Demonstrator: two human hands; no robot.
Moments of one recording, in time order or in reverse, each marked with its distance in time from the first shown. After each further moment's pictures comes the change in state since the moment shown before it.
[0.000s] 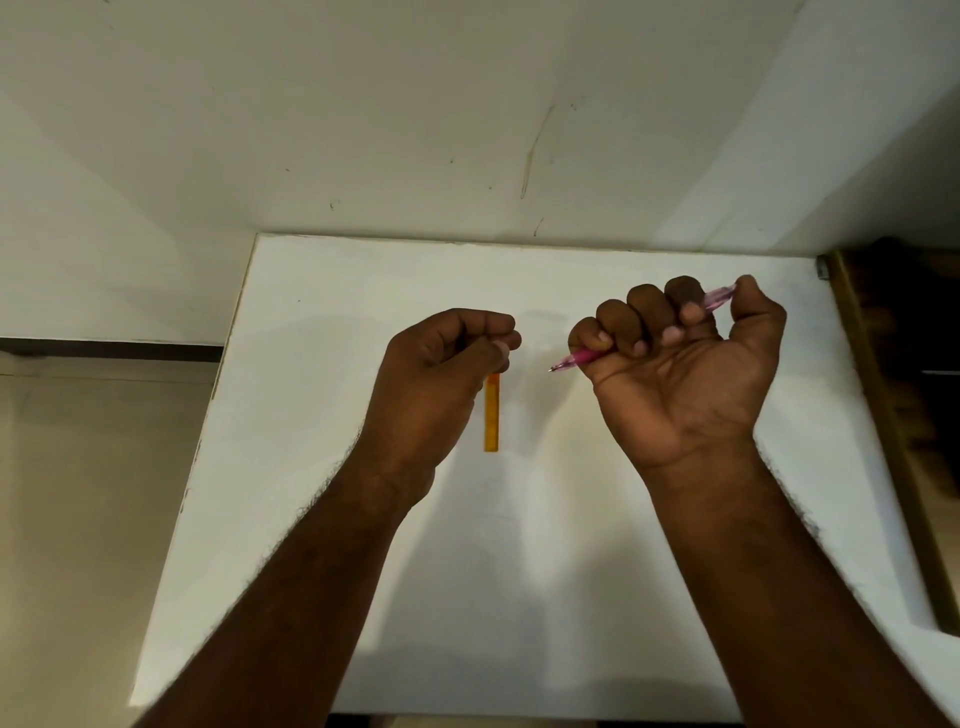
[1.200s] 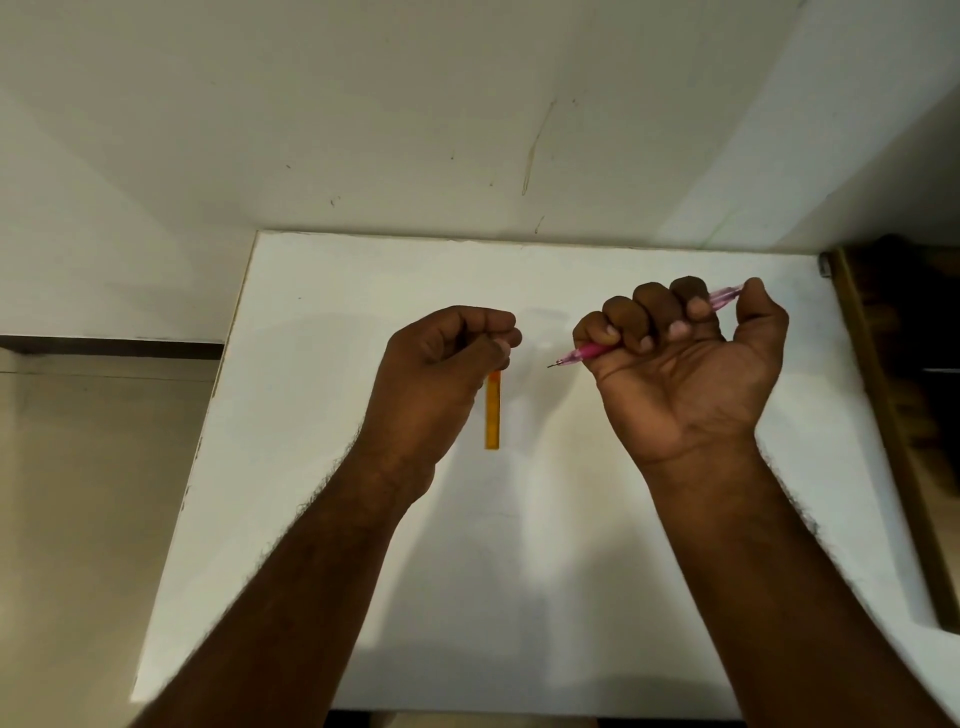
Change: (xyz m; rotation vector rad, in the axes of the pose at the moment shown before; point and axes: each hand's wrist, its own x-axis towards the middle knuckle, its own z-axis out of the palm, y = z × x) left_hand 0.002 -0.003 -0.002 -0.017 -0.021 0.017; right_hand 0.001 0.000 -0.003 0.055 0.000 -0.014
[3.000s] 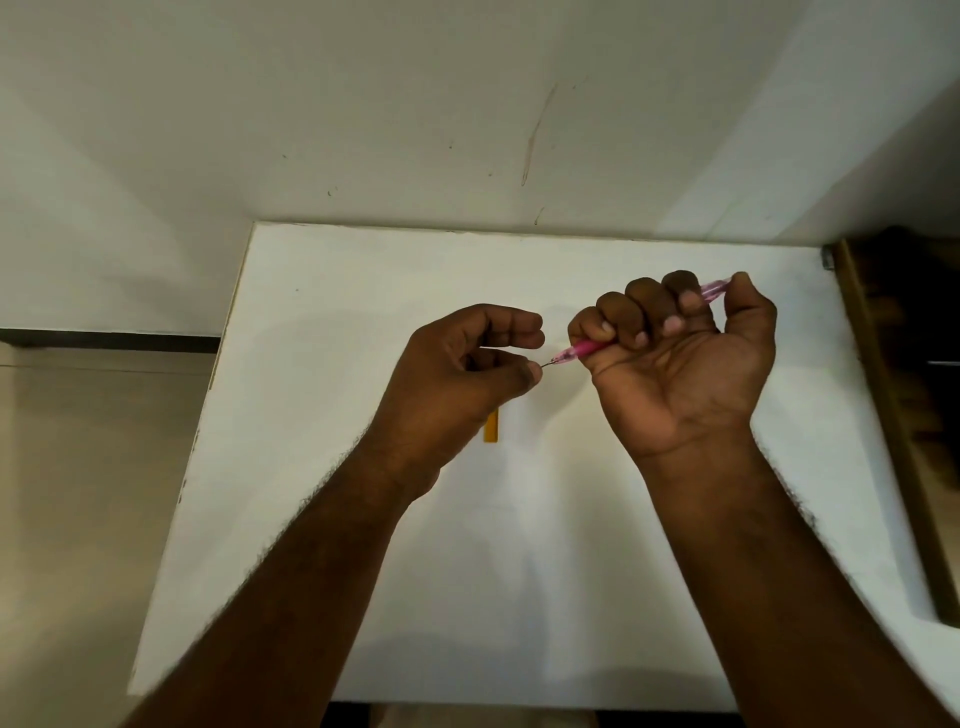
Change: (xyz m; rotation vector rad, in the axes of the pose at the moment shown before) left_hand -0.003 -0.002 0.005 0.112 -0.133 0.039; right_hand -0.001 0.001 0.004 -0.004 0.021 0.015
